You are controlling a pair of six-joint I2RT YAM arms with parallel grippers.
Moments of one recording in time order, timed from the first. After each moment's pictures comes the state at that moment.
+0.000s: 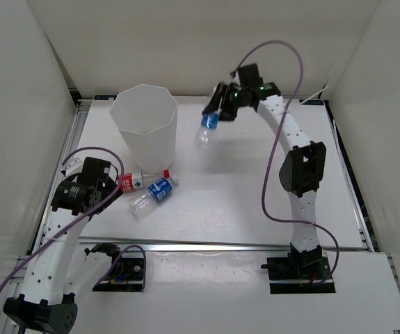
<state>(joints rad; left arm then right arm) -0.21 0.85 1.02 -1.31 -0.44 -0.87 0.40 2.21 2.18 -0.85 -0.54 0.66</state>
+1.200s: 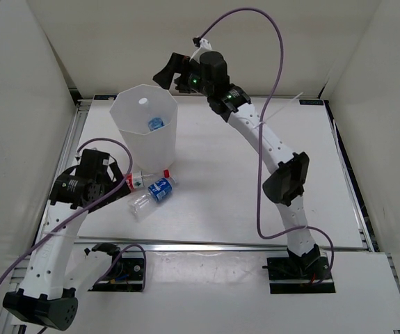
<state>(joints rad) -0.21 0.91 1.11 -1.30 -0.24 -0.63 0.68 2.24 2.47 -0.29 -0.18 0.62</state>
